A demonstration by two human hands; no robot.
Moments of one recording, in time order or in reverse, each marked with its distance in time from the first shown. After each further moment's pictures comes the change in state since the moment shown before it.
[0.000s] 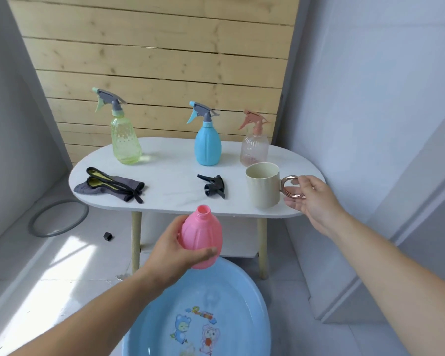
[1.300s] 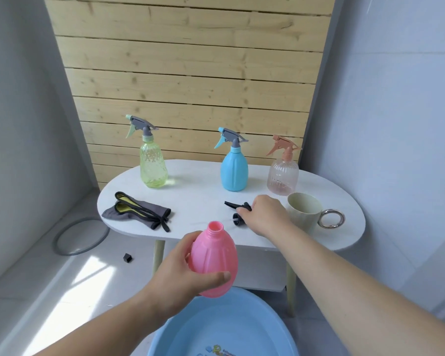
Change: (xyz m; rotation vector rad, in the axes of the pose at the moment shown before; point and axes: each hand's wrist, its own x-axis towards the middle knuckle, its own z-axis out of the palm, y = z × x) left_hand 0.007 0.026 -0.051 -0.060 -0.037 -0.026; right_hand 0.016 -0.019 0.170 -1.114 -0.123 -0.129
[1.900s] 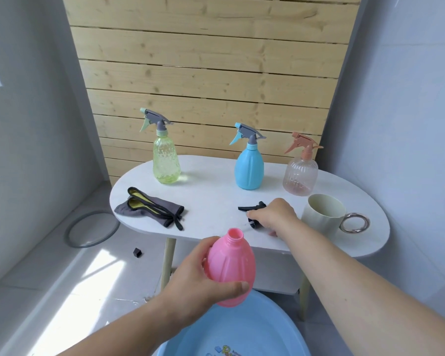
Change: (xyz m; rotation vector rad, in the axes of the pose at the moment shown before) left_hand 0.002 -0.013 -0.003 0.003 -0.004 -0.012; right_hand 0.026 -0.009 0.020 0.341 -0.106 0.282
